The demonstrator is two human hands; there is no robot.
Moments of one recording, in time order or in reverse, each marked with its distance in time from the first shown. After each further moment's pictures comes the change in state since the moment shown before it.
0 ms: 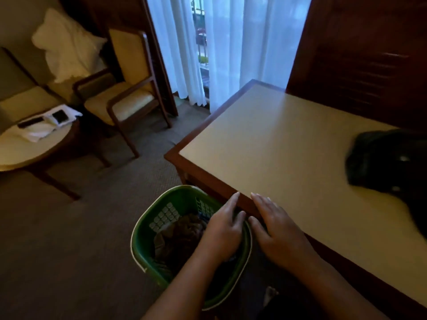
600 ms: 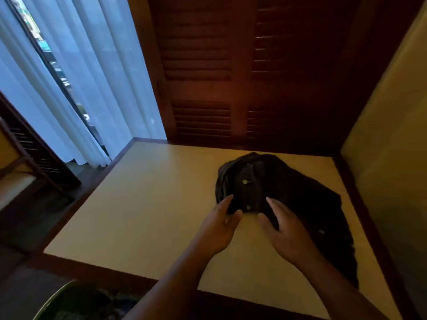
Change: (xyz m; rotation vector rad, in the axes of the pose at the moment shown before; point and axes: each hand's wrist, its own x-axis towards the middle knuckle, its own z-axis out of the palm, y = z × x) left_hand 0.103 0.224 0.229 0.202 -0.313 0.389; right_hand -0.104 0.231 -0.216 0.145 0.487 0.491
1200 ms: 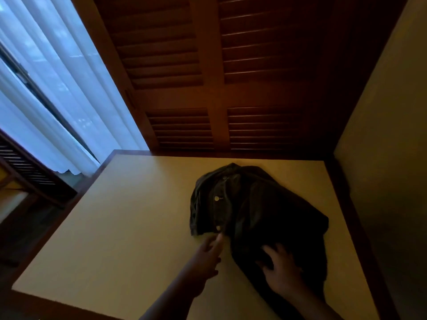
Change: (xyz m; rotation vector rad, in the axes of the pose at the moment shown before) left_hand 0.068 -0.001 0.080 -0.579 -0.074 -0.668; right_hand 0.055 0.130 0.019 -0.100 -0.279 0.288
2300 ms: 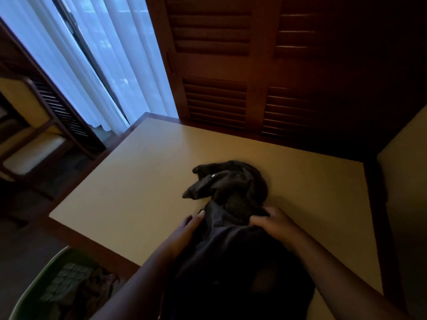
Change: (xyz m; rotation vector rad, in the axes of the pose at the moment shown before) left_hand -0.022 -0.030 -0.088 -0.198 0.086 -0.059; right_hand 0.038 -0.079 -0.030 0.465 -0.284 -0.109
